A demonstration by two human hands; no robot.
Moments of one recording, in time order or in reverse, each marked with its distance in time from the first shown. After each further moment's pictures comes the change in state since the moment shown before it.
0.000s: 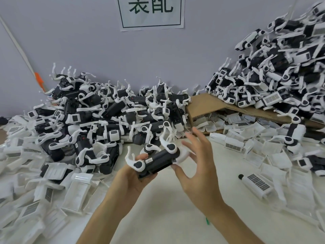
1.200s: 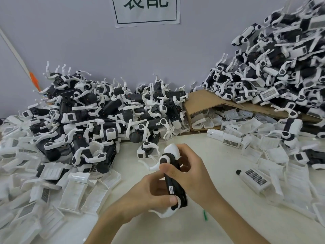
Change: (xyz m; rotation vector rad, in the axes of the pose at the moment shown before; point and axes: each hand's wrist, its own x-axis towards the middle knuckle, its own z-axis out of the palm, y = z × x) left_hand -0.016 -0.013 0.010 0.782 -0.603 -0.059; right_hand 0.004 -0.015 -0.002 0.369 -0.209 0.423
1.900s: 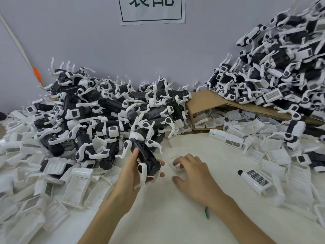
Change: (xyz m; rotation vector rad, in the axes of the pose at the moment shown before) left_hand 0.005 0.000 -0.017 -0.372 0.524 -0.006; right_hand 0.008 0.049 -0.015 -0.914 -0.199 0.078
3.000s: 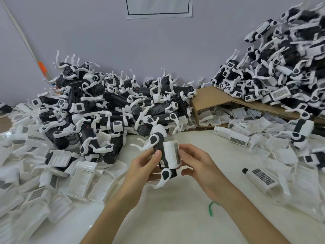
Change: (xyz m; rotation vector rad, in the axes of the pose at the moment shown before) left_hand -0.009 -0.003 0.011 0.135 -0.042 0.099; right_hand -0.003 -0.026 -0.028 1.193 -0.091 0.173
